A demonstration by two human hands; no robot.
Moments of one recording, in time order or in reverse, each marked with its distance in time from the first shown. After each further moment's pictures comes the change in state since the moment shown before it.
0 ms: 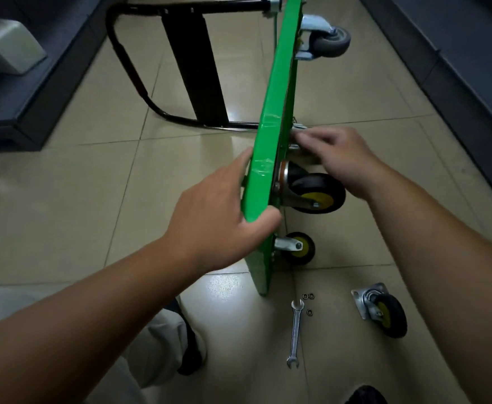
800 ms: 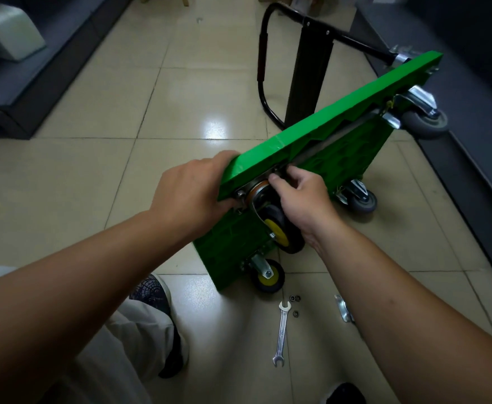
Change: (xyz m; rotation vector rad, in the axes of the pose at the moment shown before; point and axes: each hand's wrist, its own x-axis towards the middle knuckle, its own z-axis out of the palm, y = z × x) left_hand 0.007 -0.054 -0.021 0.267 0.082 0.004; right_hand -0.077 -0.020 0.083 0.122 0.068 0.159
